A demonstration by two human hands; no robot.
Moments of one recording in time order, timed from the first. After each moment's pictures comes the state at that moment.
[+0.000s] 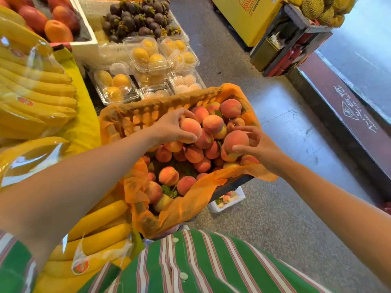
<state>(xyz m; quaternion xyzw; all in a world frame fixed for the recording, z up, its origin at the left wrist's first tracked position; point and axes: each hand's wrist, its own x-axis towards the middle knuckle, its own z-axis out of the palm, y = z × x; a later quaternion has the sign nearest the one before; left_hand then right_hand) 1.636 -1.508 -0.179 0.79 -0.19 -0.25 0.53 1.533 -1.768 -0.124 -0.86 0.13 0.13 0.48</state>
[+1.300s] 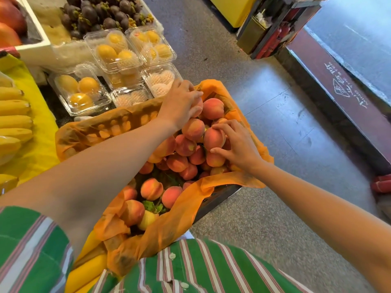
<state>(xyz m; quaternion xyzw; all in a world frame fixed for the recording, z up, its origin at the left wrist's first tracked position) 1.706 -1.609 -0.181 0.90 -0.33 0.06 0.28 1.572 -1.796 -0.176 -0.98 -0.08 -0.04 0.15</state>
